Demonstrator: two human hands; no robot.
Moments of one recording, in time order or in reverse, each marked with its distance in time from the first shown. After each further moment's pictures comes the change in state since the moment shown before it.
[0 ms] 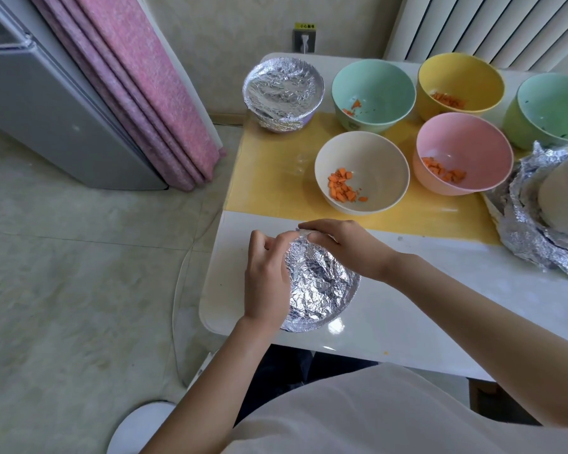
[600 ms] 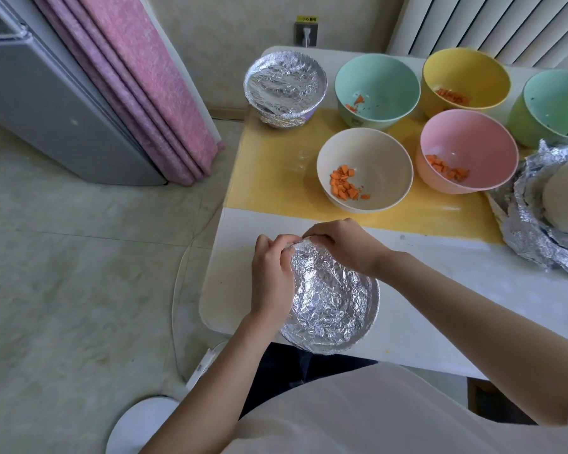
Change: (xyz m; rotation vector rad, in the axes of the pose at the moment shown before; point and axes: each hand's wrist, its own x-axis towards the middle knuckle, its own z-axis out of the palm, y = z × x) left_hand 0.002 -0.005 0.013 -0.125 -0.138 -0.288; right_hand 0.013 0.013 0.013 -0.112 0.014 -0.017
